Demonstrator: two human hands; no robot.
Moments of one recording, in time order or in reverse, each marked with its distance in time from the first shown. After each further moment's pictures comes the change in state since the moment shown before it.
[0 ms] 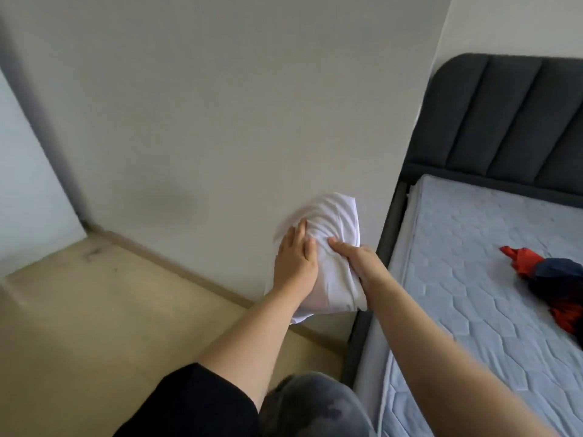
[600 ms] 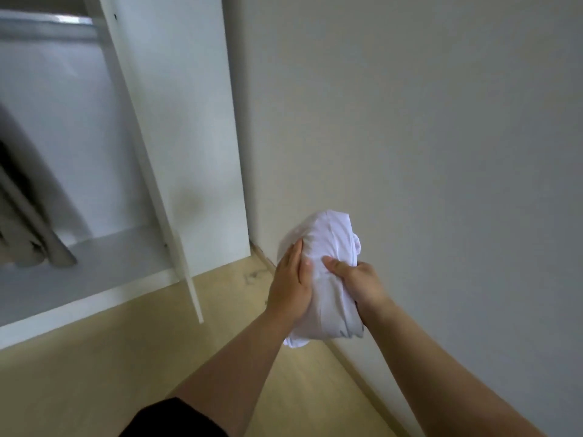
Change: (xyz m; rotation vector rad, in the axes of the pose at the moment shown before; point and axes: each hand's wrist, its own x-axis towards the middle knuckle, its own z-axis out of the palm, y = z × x) left_hand 0.193 -0.143 -0.375 0.132 0.426 -0.200; right_hand 0.166 -0.117 0.435 -0.074 -0.484 0.007
